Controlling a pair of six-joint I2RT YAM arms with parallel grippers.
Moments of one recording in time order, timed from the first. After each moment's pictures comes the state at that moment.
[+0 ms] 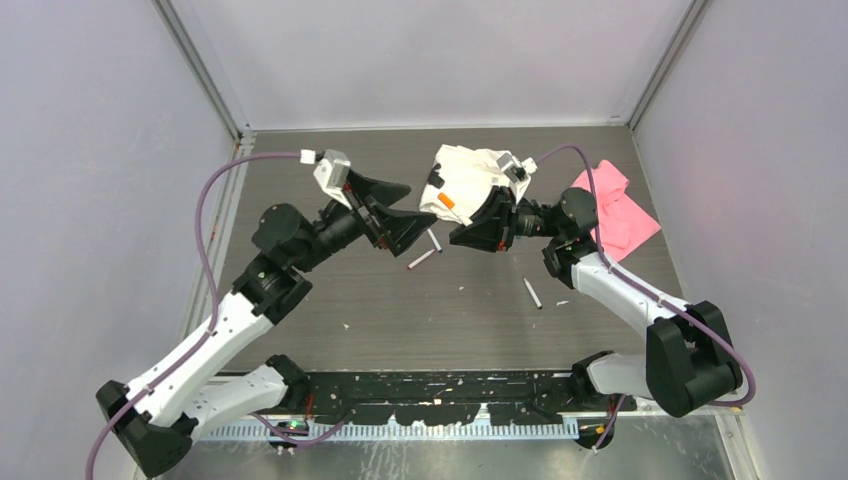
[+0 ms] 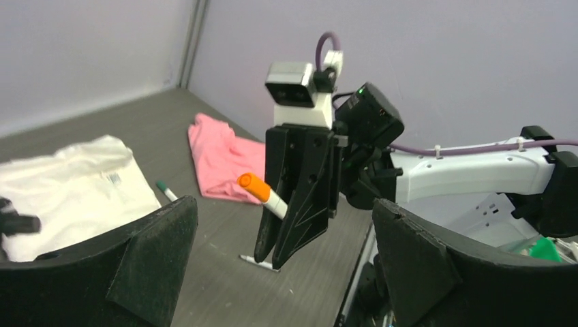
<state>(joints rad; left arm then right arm) -0.71 0.90 0.95 0.20 0.28 -0.45 0.38 1.28 0.72 0.90 -1.16 0.75</state>
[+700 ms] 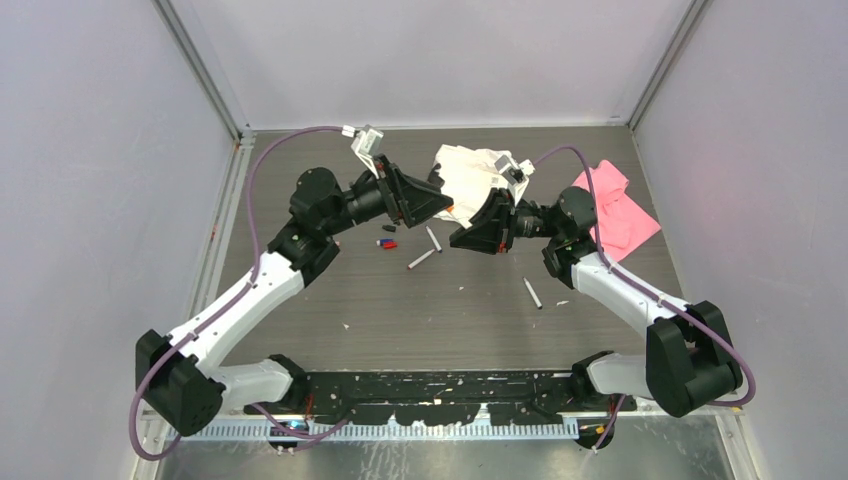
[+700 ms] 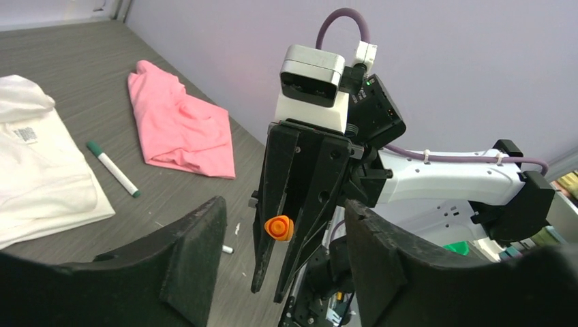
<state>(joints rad) -0.61 1.17 1.03 0.28 0.54 -0.69 0.38 1.28 0.72 0.86 -1.18 0.72</state>
